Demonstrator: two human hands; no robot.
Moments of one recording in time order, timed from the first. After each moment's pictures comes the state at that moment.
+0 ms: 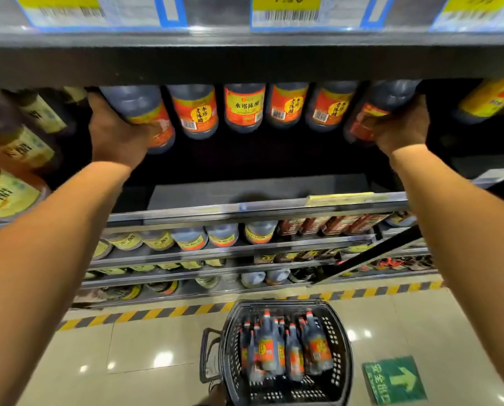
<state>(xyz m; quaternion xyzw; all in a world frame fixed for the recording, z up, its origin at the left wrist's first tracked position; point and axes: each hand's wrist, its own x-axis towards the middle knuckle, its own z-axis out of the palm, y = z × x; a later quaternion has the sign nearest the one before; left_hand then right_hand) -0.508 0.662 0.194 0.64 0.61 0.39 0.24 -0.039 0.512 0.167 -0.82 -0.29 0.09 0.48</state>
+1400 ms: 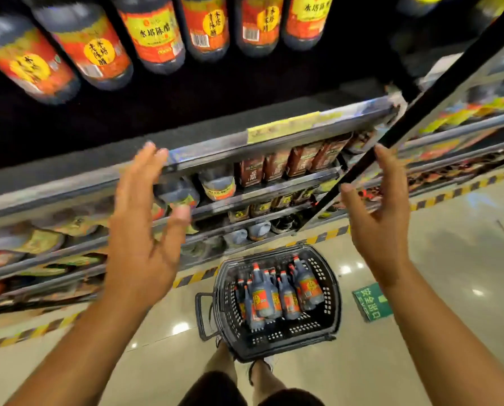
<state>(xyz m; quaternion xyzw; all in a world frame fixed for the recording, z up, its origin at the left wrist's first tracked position) -0.487 0.409 0.157 0.83 0.35 0.31 0.31 -0.204 0.241 0.106 -0.80 -0.34 0.06 0.48</state>
